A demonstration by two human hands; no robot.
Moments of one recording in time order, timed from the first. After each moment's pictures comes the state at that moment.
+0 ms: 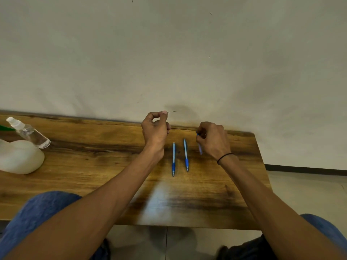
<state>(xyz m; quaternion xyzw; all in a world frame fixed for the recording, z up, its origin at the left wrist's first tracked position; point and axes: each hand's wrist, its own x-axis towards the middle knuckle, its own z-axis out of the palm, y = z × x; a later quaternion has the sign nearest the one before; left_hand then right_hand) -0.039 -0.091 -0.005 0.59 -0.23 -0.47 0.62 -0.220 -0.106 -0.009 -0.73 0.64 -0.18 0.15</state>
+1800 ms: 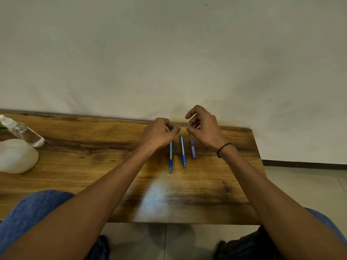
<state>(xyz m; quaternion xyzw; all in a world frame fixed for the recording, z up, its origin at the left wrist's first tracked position) -0.029 -0.101 -0.027 0.70 -0.62 -0.28 0.23 -0.209 -0.115 0.004 -0.74 0.55 -0.28 0.27</state>
